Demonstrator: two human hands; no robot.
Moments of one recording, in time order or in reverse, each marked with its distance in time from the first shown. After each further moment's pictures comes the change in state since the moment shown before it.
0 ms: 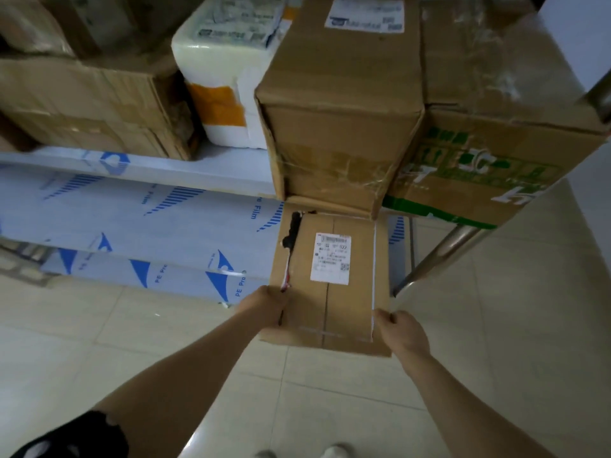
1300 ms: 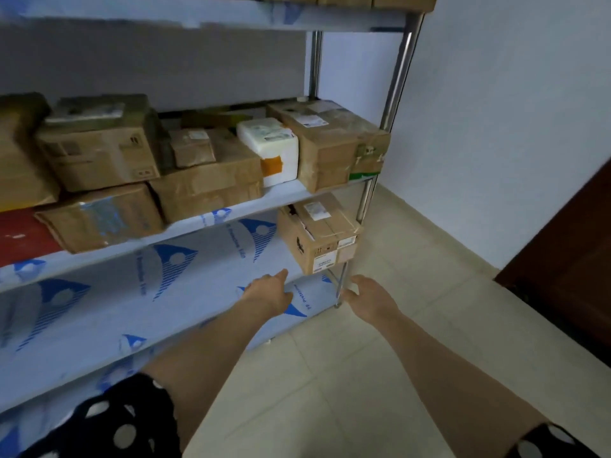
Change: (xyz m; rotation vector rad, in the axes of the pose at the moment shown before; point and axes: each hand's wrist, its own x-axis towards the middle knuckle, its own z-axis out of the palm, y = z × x) left_hand -0.130 -0.212 -0.227 0.740 0.003 0.993; right_hand -0.417 -0.195 0.116 0.119 0.358 0.061
